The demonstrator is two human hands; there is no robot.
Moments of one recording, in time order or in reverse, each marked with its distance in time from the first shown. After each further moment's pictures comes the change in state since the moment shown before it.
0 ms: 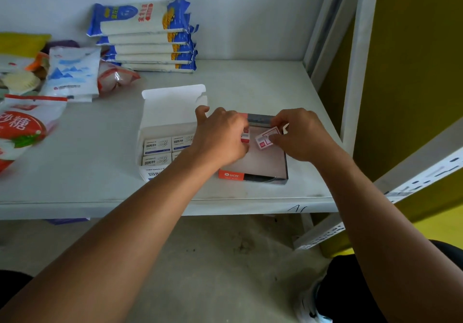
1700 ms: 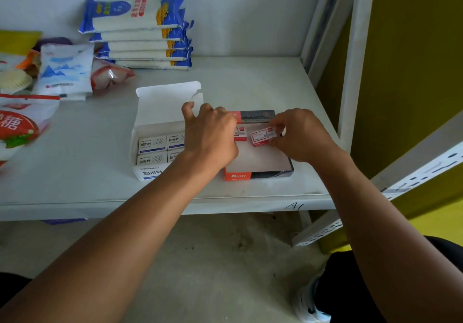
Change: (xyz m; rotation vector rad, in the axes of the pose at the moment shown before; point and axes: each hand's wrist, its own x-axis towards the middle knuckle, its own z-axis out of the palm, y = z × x) left_hand -0.007 0.006 -0.005 0.204 -0.017 -0.105; right_hand -0.002 0.009 0.005 -0.149 0.005 -0.112
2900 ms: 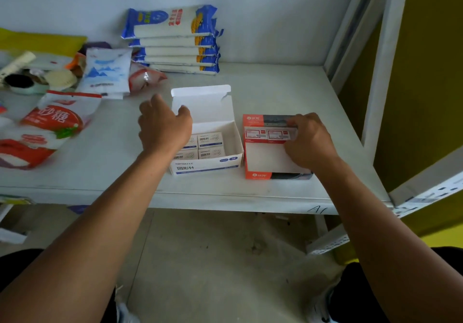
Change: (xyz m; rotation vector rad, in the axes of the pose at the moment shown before) left_hand -0.020 -0.112 -0.008 -0.576 0.174 -0.771; right_hand 0.001 -0.033 0.020 0.136 0.082 0.213
